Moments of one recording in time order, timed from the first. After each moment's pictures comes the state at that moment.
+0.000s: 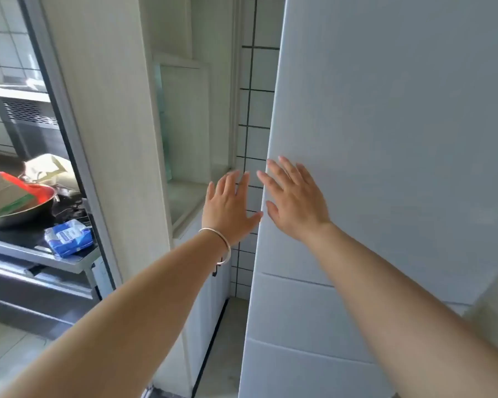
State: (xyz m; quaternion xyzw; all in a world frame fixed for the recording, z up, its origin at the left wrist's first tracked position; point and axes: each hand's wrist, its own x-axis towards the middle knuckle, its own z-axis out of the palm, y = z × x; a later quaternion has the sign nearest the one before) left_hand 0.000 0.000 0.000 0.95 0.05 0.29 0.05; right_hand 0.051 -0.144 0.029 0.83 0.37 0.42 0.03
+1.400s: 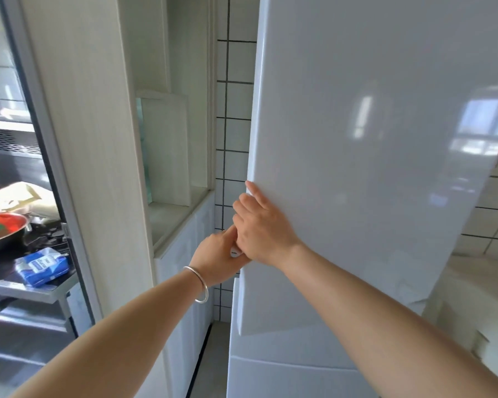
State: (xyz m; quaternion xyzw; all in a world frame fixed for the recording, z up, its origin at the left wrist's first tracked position) left_hand -0.049 -0.029 -0.011 0.92 -0.07 0.24 0.31; right_hand -0.005 -0.147 0.040 0.70 0.41 0.55 0.18
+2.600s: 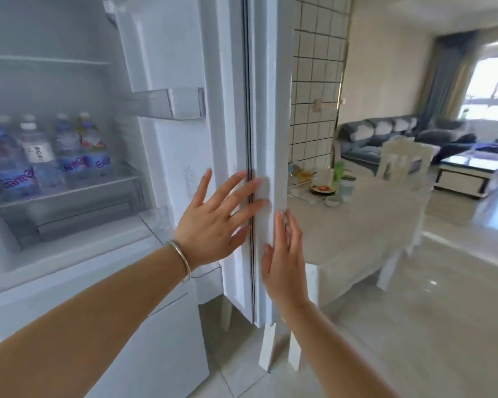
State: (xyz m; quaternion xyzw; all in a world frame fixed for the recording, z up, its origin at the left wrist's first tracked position) left_hand -0.206 -0.459 0.037 0.69 -0.49 0.52 -0.05; right_hand -0.289 -0.590 -0.051 0.83 -0.07 0.50 -0.23
